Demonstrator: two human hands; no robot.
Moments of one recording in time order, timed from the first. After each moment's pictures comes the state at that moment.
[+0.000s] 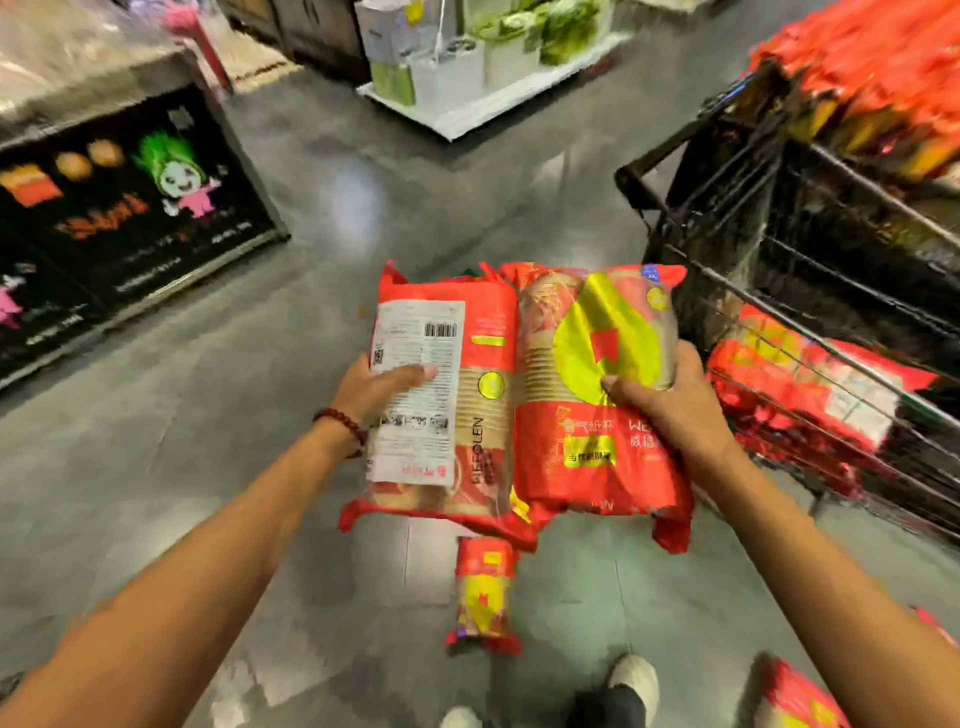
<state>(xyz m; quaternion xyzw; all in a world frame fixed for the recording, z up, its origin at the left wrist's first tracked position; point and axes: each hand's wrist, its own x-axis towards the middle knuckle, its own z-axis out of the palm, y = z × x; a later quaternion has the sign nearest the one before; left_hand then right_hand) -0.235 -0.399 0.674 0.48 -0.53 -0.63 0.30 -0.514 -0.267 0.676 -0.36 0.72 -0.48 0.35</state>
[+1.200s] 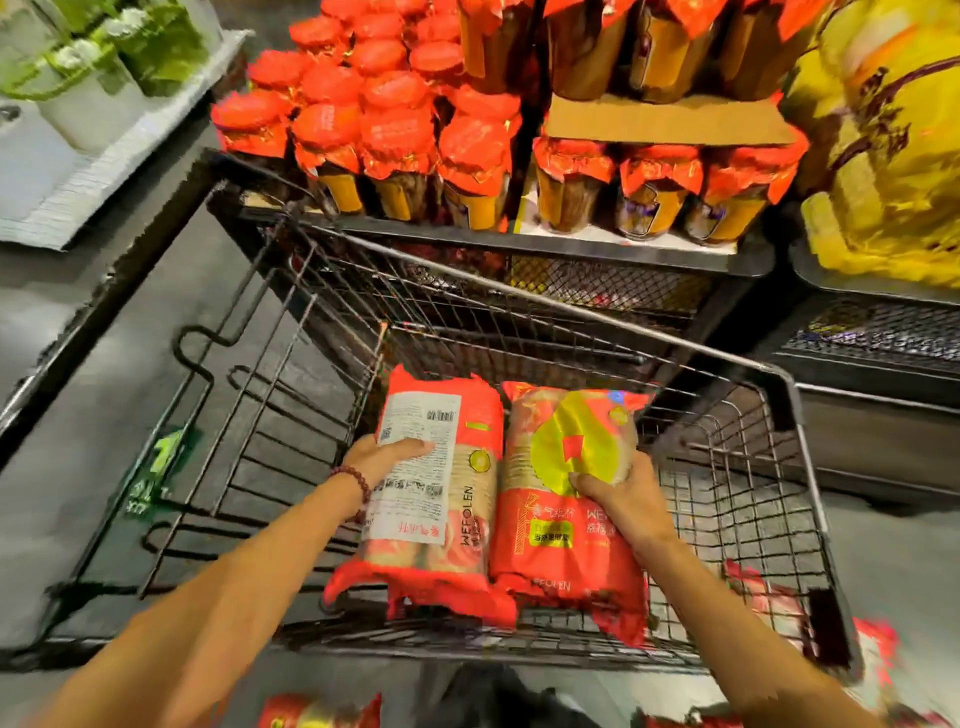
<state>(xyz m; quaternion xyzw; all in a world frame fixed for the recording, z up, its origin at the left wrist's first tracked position) -0.938 -0.533 0.531 0.50 -0.59 -0.63 -0.03 -1.075 -0.270 0.509 0.02 0.81 -0.49 0.33</state>
